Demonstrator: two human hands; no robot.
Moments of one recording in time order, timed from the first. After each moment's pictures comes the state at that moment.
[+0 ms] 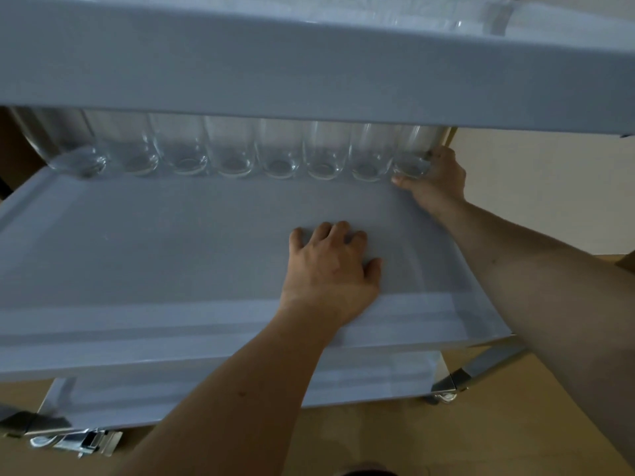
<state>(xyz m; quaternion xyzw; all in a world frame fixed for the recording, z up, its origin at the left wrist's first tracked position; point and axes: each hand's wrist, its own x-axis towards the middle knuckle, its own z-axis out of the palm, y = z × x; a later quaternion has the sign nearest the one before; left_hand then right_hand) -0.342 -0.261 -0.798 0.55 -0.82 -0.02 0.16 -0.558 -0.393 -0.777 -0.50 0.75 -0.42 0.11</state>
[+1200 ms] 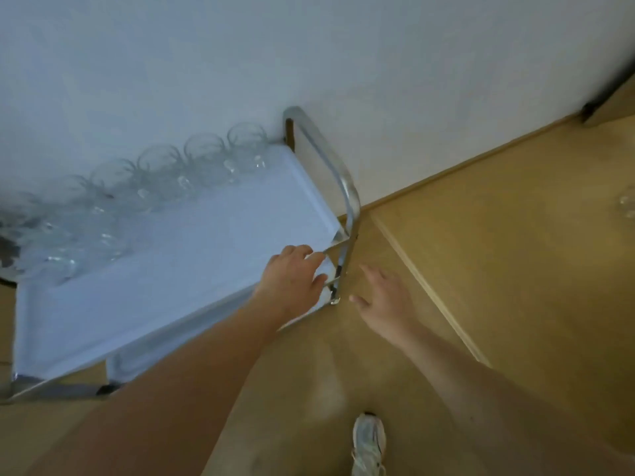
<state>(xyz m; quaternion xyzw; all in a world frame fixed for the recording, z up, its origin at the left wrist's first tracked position) -0.385 -0.095 -0.377 0.36 -0.92 -0.15 0.01 -0.544 0.028 -0.407 -0.50 0.83 -0.15 0.22</state>
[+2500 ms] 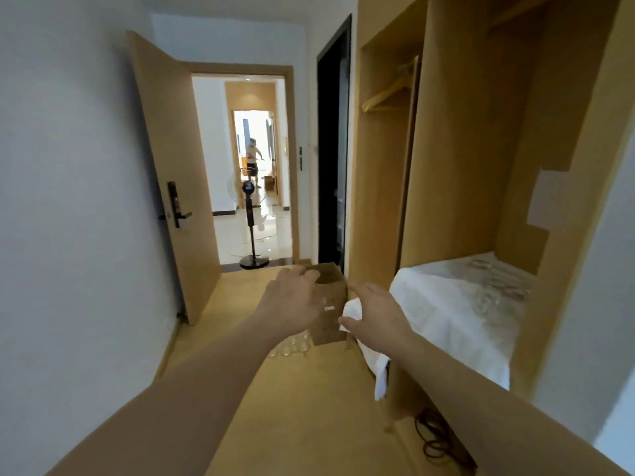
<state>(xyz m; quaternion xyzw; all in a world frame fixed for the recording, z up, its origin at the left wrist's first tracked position) -1.197 0.131 -0.045 -0.27 -0.95 -0.12 0.13 -1.141 0.307 -0.077 0.03 0.96 -0.22 -0.15</state>
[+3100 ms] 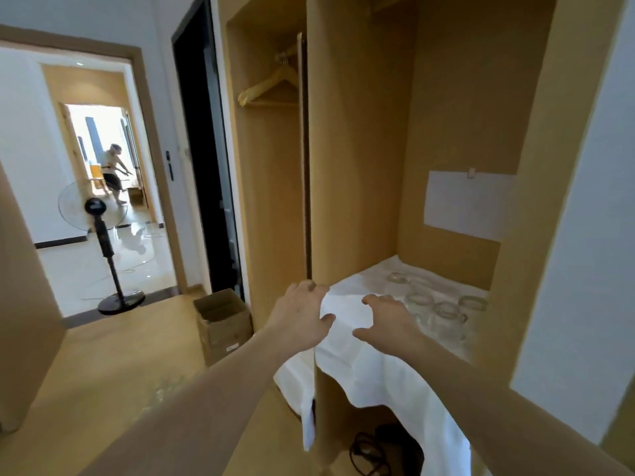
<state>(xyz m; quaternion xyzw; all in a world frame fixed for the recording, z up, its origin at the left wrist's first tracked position) -1.390 0.366 -0.080 -0.46 -0.87 -0.15 0.08 -1.281 0.522 -0.107 0.30 0.94 -0.14 -0.10</state>
